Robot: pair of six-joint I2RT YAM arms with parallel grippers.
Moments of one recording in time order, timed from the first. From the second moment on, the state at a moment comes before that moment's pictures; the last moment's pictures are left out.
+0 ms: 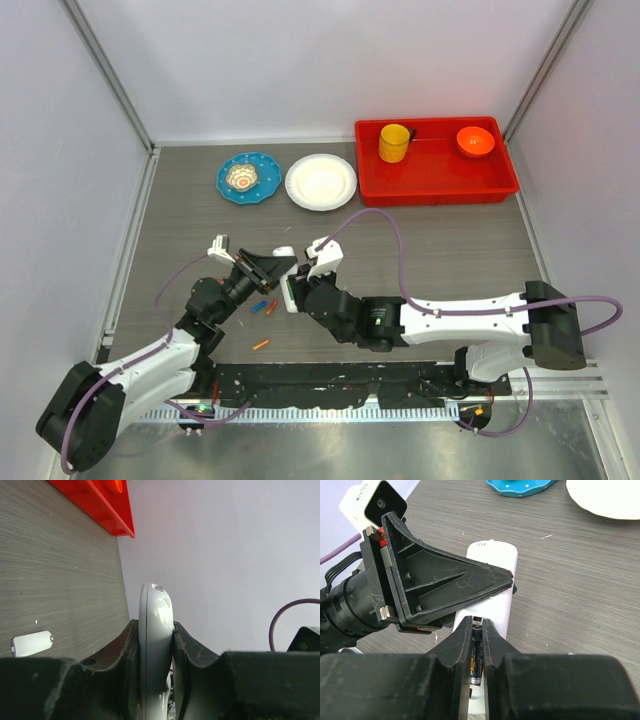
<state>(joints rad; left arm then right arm) -0.56 0.86 0.10 0.85 0.15 -1.41 1.41 1.40 0.95 0.07 0.79 0.58</state>
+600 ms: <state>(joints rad) -0.56 0.85 0.10 0.84 0.15 -1.39 1.41 1.40 0.99 0.00 0.81 0.61</state>
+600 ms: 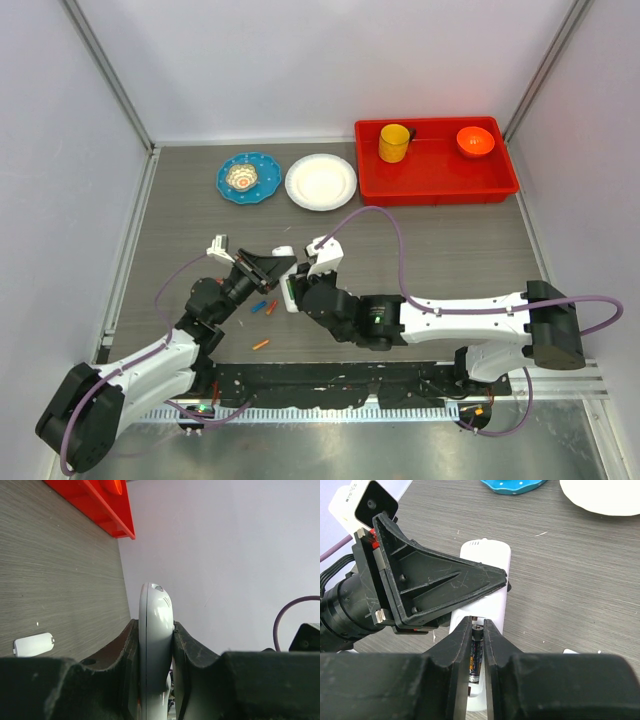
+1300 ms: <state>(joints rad) -0.55 0.86 0.10 0.86 0.11 -1.39 1.41 1.42 1.04 -0.11 0.82 0.61</state>
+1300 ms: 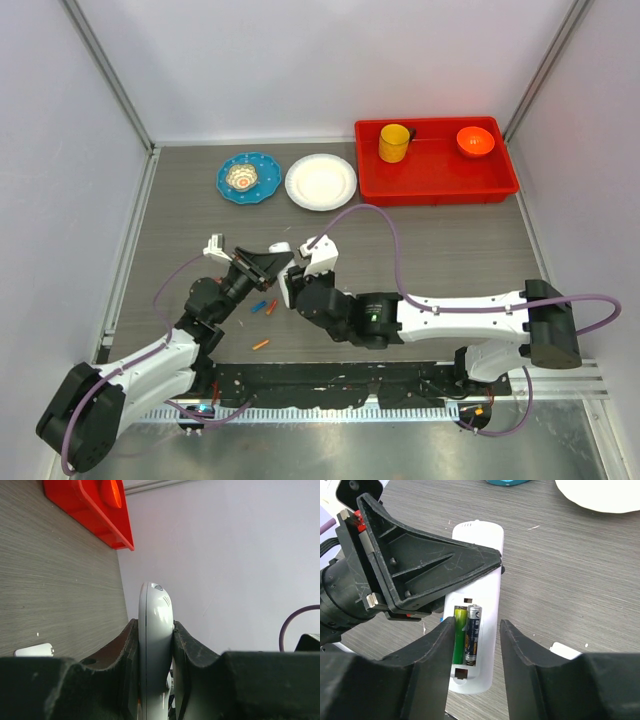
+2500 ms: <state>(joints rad) -0.55 0.89 0.10 0.97 0.09 -1.35 1.03 1.13 0.83 -0.12 0.21 1.05</state>
